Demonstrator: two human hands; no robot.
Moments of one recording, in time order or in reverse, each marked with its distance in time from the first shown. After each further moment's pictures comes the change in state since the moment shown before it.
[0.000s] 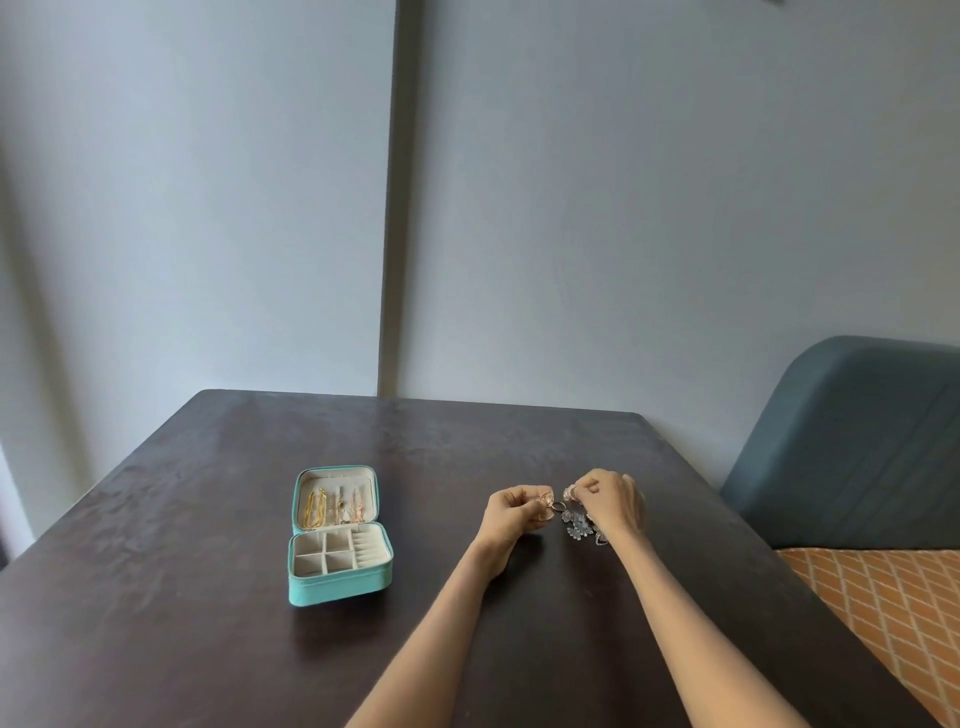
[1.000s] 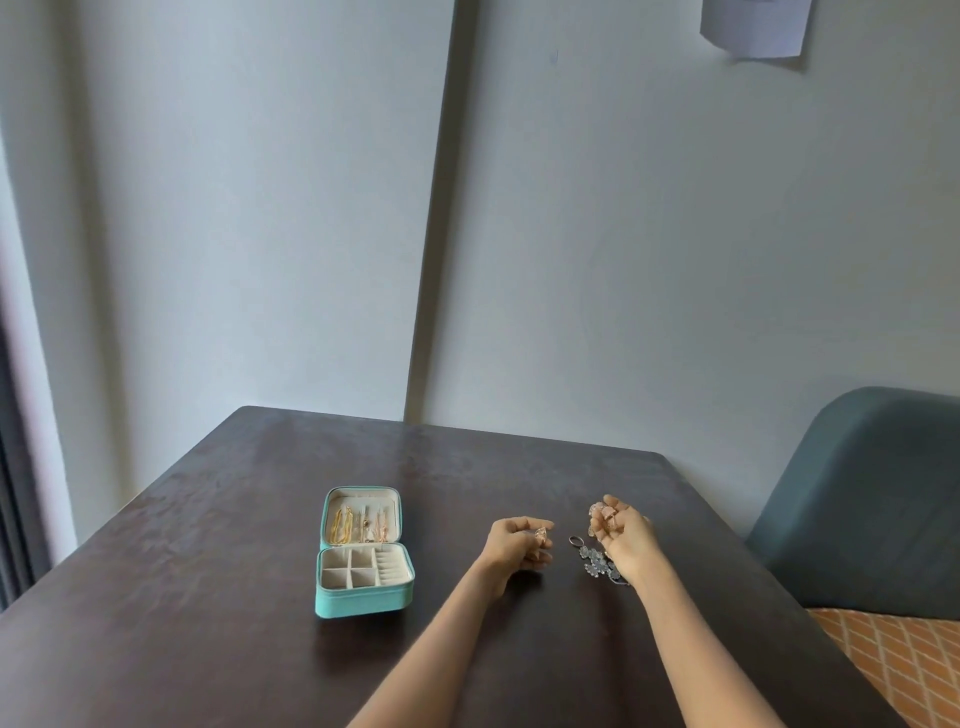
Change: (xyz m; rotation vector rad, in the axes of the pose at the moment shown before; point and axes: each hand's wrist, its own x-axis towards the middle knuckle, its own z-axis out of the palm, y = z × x) left_hand -0.013 0.020 -0.019 0.144 0.044 -0.132; right_hand 0.002 -0.015 -0.007 1.500 -0.170 0.541
